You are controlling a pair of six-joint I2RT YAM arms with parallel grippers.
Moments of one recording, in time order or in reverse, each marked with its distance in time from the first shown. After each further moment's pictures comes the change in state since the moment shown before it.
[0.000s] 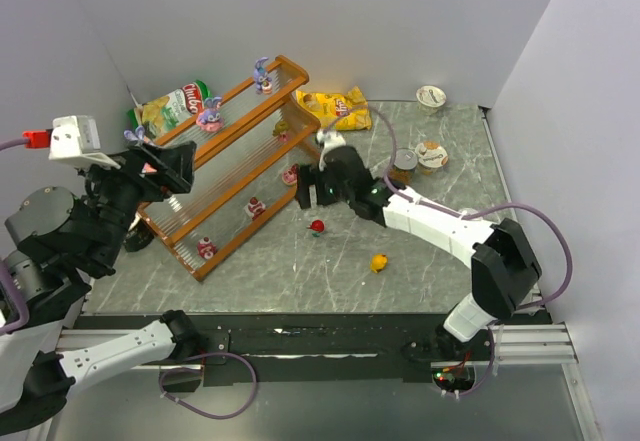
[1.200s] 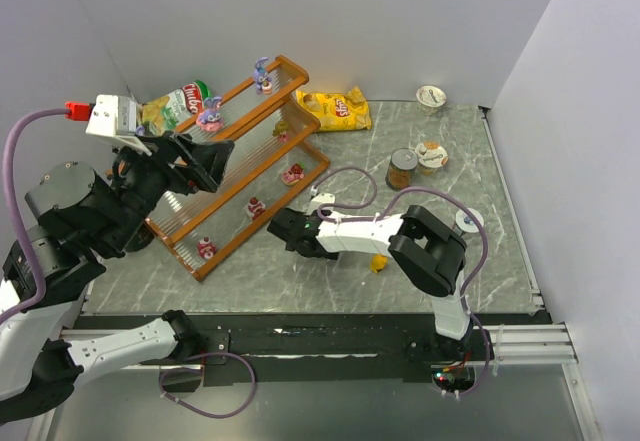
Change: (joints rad) left arm 0.000 0.120 0.095 -0.007 0.249 -0.005; right arm 0.282 0.394 0.104 -0.454 0.507 0.813
